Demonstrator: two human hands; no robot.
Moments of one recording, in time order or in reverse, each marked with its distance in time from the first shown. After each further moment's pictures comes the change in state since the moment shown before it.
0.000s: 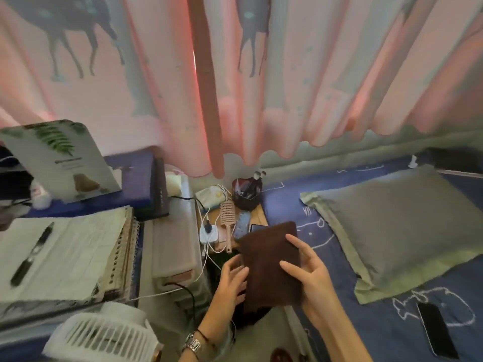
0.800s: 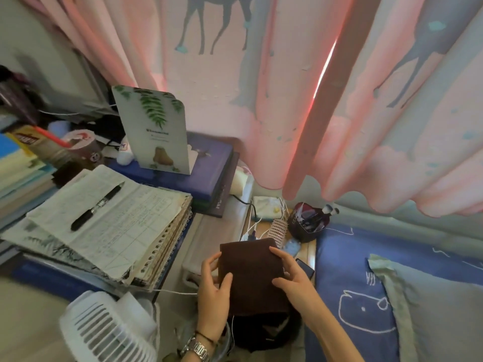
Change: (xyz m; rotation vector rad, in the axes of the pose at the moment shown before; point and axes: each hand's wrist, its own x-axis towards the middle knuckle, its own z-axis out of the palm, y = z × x) left_hand 0.064 0.014 -0.061 -0.047 0.824 0.284; right_hand 0.161 0.029 0.083 -0.694 -0.592 0.328
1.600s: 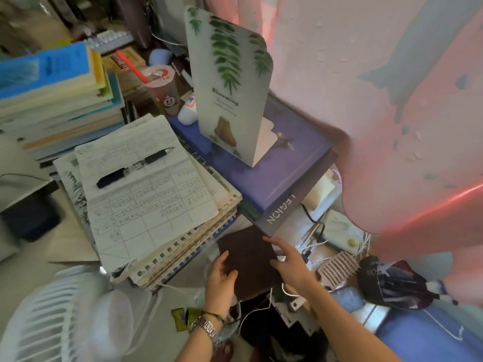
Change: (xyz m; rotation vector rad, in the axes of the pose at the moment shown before) left_hand 0.112 -0.068 0.012 -0.099 0.409 -0.420; right_hand 0.252 0.021 0.039 -0.679 -0.445 -0.100
